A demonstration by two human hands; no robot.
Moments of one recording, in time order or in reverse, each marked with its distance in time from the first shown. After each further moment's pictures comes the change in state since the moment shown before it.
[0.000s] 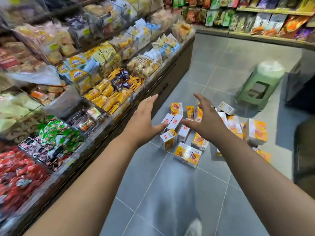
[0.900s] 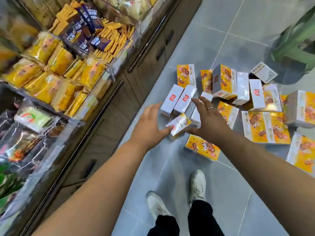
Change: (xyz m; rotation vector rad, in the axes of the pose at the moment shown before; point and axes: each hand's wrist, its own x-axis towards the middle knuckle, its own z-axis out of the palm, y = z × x) left_hand 0.267 -0.294 0.231 -0.035 -0.264 -0.241; right_hand 0.278 0.276 0.246 -0.467 -0.330 0.182
